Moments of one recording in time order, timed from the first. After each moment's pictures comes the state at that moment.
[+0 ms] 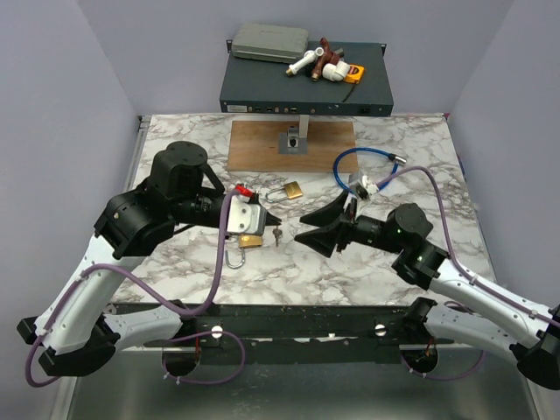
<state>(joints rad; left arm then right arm) -0.77 1.05 1.58 -0.96 0.74 0.76 0.83 0.90 0.71 0.30 -0.46 0.43</state>
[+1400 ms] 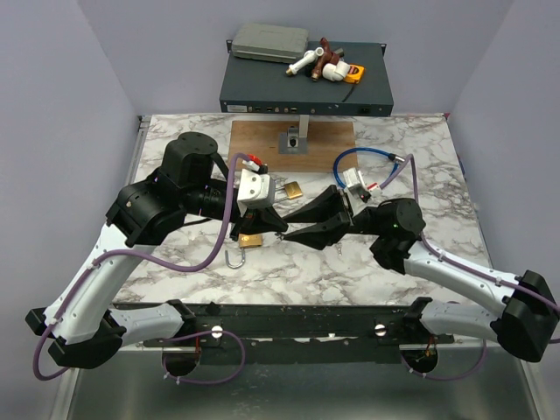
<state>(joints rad) -0.75 1.14 1.65 -0.97 0.87 0.39 0.83 1.12 0.71 0.96 -0.79 0.44</state>
